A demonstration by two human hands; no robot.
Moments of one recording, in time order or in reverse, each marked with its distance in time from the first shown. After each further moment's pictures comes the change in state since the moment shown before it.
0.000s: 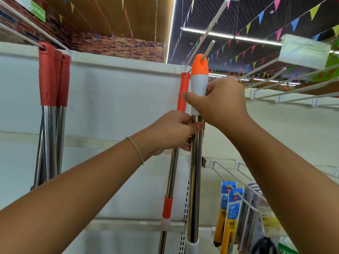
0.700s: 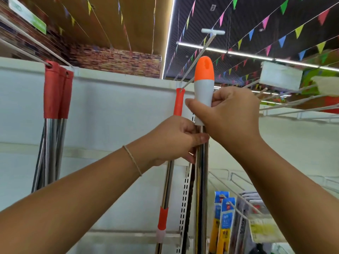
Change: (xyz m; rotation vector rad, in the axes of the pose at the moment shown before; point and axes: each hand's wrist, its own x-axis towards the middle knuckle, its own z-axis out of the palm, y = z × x) left_hand -0.027 0.035 0.002 -0.003 -0.054 0.102; right_hand -0.029 -0.020 -0.047 0.119 0.191 -0.091
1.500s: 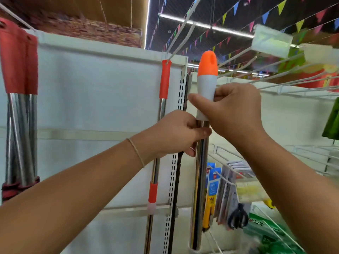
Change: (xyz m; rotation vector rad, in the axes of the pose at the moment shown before) left_hand 0.001 -0.028 0.034 0.023 -0.137 -0.044; right_hand -0.035 0.028 -0.011 -0.114 -0.049 0.109
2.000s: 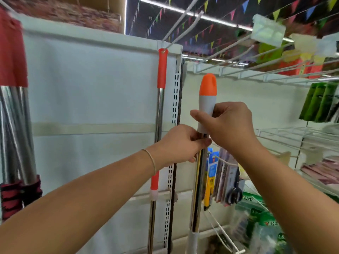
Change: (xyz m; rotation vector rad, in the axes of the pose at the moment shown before) left_hand -0.010 -0.049 0.021 0.015 -0.101 -0.038; right_hand -0.048 0.007 0.014 -0.093 -0.115 0.187
